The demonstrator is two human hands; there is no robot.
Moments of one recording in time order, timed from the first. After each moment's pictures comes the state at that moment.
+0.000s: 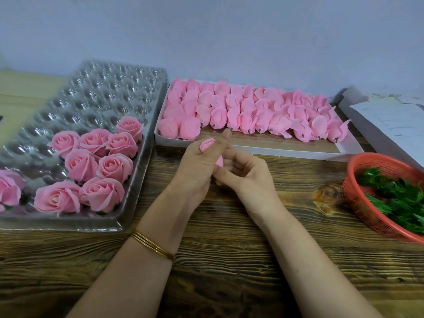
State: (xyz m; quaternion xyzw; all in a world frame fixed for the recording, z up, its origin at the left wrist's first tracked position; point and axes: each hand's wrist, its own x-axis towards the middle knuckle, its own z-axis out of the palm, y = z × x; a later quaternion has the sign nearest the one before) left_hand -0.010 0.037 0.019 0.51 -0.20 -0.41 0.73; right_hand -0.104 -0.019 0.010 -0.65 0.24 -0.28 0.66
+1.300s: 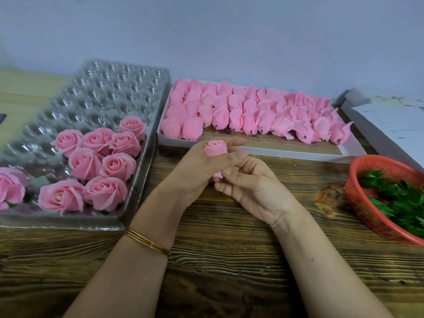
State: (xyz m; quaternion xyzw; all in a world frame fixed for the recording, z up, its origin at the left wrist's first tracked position) left_hand 0.010 0.051 0.018 0.51 -0.34 -0.46 0.64; right_hand -0.109 -0.032 0.008 -0.48 0.11 -0.14 0.86
